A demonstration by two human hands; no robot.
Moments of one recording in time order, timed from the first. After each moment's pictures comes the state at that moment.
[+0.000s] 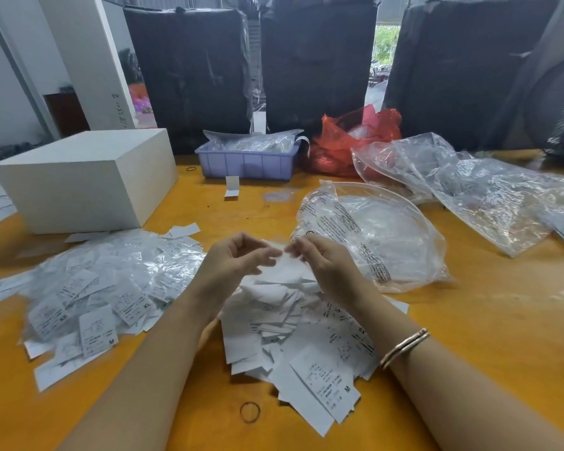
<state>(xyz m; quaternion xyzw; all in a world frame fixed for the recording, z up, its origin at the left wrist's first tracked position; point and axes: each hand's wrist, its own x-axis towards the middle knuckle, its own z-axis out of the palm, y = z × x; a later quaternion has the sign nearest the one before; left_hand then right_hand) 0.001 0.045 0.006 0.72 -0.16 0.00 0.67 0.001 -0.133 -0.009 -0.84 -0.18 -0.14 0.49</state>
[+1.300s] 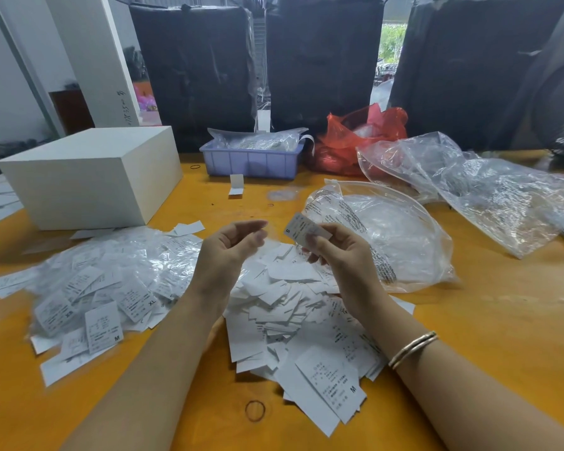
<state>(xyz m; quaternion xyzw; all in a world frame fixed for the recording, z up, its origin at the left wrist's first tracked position) 0.008 0.044 0.002 0.65 -0.11 0.09 0.74 -0.015 -0.131 0.003 -0.66 -0.10 -0.15 0.73</state>
